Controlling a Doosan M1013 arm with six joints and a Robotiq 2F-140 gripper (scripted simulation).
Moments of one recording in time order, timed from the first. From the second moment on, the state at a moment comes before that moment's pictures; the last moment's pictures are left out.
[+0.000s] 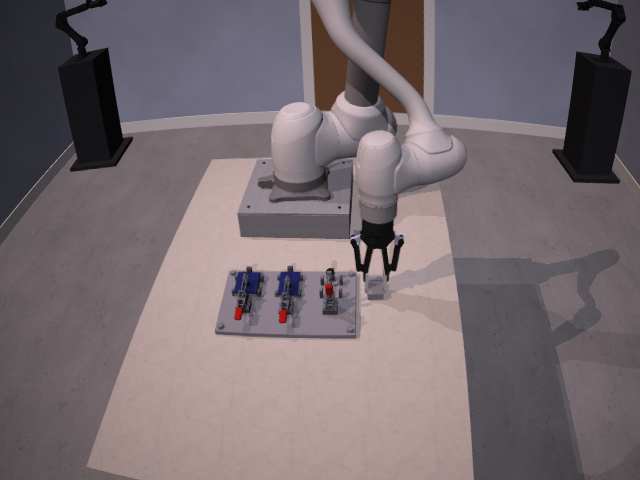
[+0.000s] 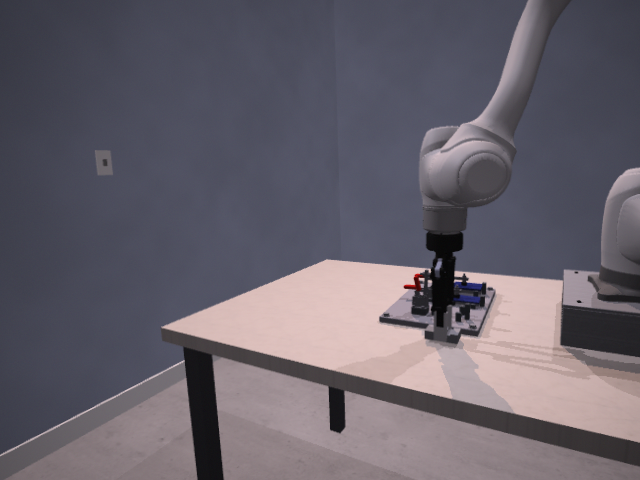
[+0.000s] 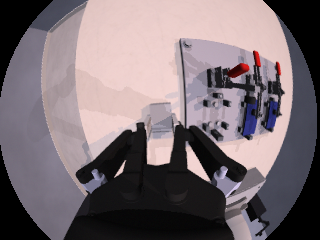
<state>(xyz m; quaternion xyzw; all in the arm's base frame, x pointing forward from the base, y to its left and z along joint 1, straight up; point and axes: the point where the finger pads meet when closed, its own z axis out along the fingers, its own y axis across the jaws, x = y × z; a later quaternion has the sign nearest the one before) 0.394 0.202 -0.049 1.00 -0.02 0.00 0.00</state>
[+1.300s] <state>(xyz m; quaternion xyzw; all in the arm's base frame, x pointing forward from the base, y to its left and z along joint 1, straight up) 0.394 0.202 -0.054 1.00 -0.02 0.00 0.00</state>
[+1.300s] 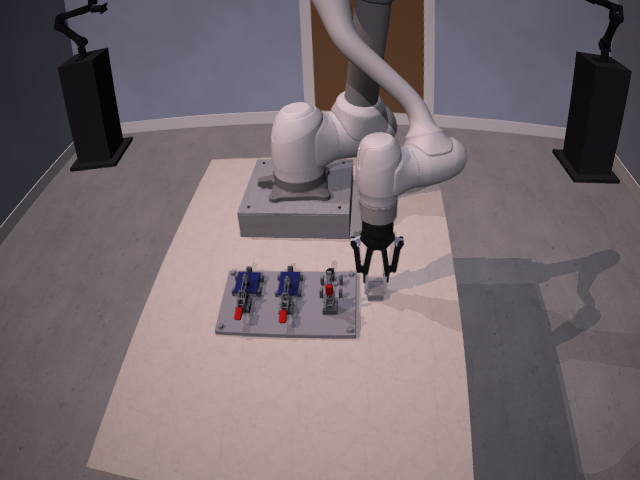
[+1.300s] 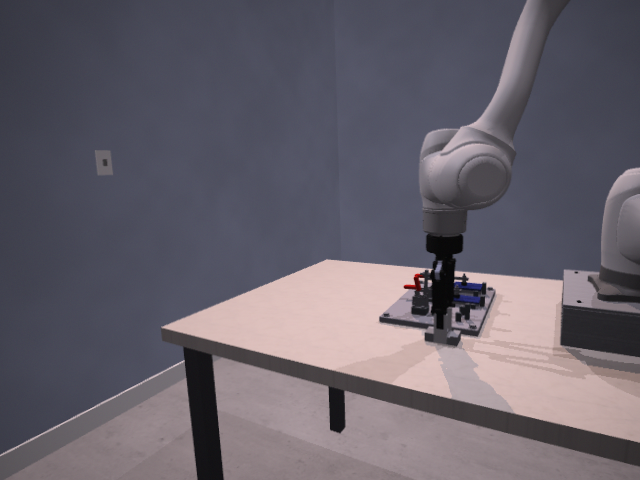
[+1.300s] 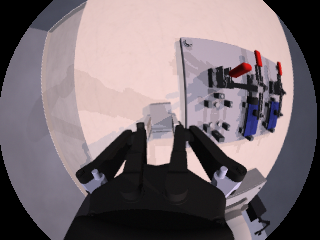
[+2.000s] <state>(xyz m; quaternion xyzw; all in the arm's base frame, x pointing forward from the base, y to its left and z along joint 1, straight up) 0.394 0.202 -0.054 1.00 -0.02 0.00 0.00</state>
